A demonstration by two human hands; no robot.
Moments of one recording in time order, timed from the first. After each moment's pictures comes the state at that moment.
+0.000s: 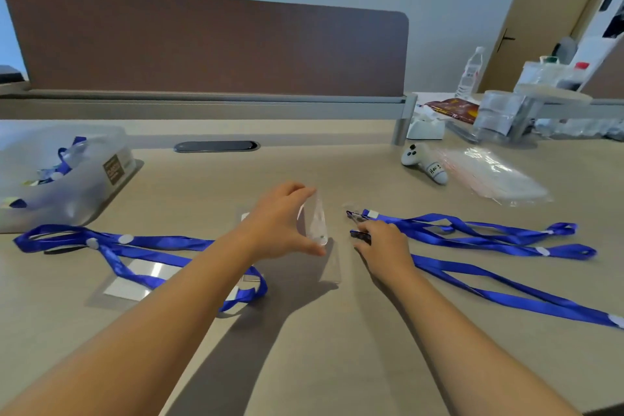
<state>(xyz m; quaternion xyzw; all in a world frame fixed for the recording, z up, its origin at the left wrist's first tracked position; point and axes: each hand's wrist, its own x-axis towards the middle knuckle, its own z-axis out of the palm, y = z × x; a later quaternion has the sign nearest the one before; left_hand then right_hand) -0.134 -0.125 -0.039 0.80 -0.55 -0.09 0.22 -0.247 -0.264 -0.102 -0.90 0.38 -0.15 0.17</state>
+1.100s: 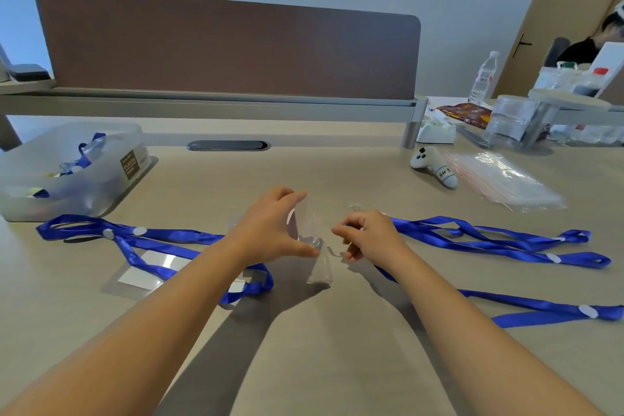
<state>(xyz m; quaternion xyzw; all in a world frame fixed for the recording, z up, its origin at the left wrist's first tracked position) -0.130 -0.110 -0.049 0.82 -0.51 -0.09 0.24 -0.242 -0.242 -0.067 -0.83 0.27 -0.12 0.46</state>
